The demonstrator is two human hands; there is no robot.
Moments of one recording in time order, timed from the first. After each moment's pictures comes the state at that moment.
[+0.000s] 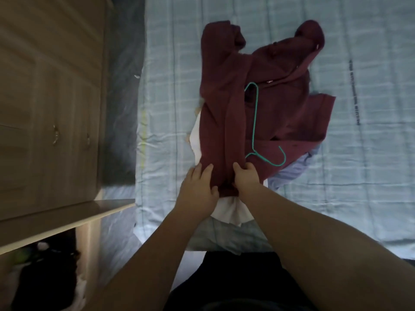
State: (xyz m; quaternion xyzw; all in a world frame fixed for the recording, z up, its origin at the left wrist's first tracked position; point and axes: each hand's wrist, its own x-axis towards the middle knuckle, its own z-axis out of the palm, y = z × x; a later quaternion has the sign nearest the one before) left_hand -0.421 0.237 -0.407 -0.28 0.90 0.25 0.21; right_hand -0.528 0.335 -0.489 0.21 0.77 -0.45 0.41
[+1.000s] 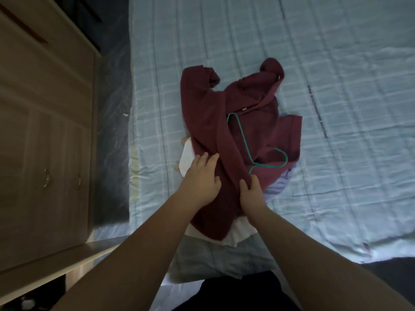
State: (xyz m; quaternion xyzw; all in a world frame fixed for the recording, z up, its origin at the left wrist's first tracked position) left_hand -0.511 0.222 -0.376 -0.18 0.93 0.26 0.19; right_hand -0.539 0.378 -0.435 0.13 0.79 -0.51 0.31
